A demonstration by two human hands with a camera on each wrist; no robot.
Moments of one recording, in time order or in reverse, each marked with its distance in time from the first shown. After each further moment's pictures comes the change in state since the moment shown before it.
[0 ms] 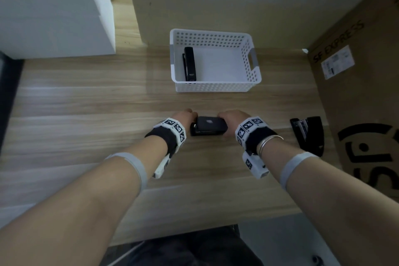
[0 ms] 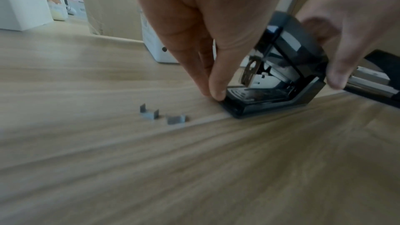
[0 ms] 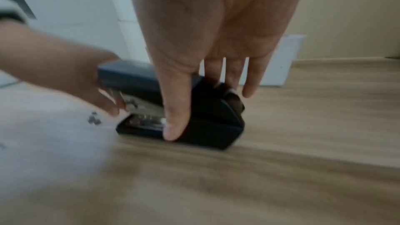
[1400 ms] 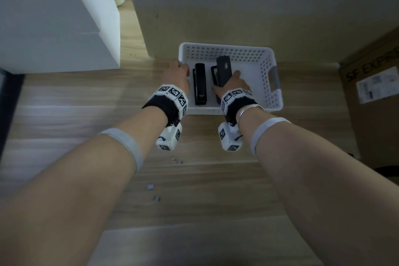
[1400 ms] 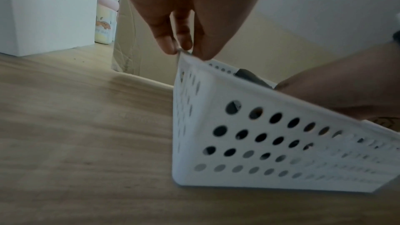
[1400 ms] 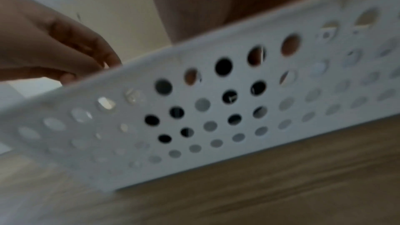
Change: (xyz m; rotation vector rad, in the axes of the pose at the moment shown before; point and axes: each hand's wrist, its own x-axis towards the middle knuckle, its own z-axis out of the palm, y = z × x) left_hand 0.089 -0.039 -0.118 -0.080 0.529 -0.244; right_hand 0.132 -0.014 -0.097 0.517 0.362 0.375
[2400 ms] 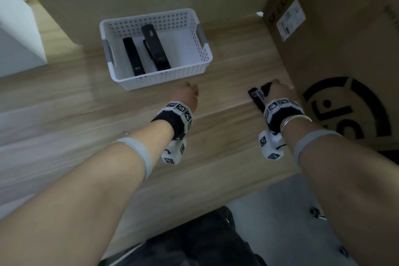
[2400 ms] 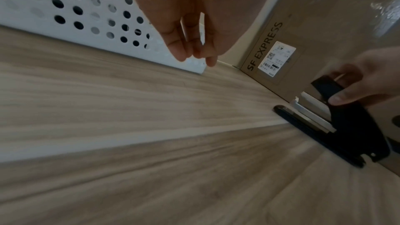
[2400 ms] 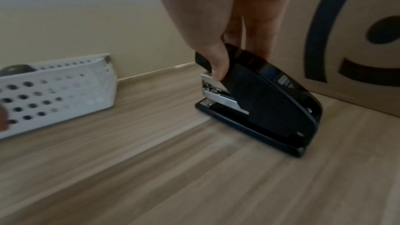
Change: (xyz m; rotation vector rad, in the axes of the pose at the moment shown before) left_hand -0.122 0.135 0.091 -0.047 -0.400 0.220; right_hand -0.119 0.264 -0.069 -0.193 0.112 0.341
